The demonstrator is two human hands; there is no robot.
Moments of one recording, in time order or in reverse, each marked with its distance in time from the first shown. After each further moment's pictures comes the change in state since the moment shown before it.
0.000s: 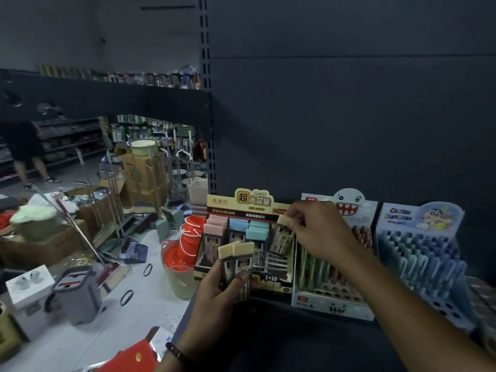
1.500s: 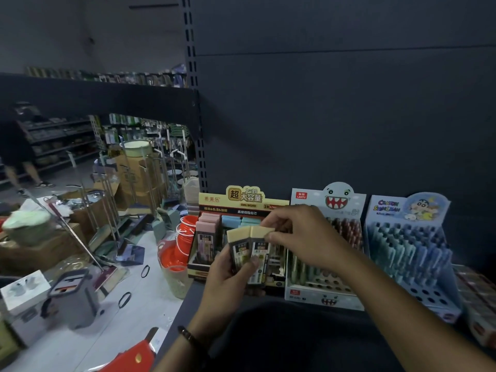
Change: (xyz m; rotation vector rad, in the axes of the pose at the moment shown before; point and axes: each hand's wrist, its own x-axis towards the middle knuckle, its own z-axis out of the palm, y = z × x) left_hand 0.016 0.009 0.031 -0.080 -0.007 0.016; right_hand -0.028 -0.021 -0.013 0.290 -0.200 -0.084
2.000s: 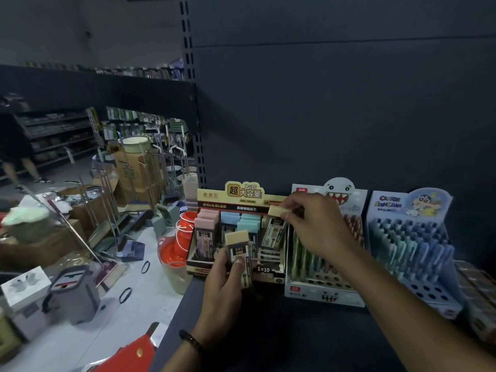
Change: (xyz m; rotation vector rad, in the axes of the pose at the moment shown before) left_hand -0.007 -0.018 0.000 0.100 0.138 0.061; right_hand 0.010 0.025 0.000 -0.133 0.291 0.065
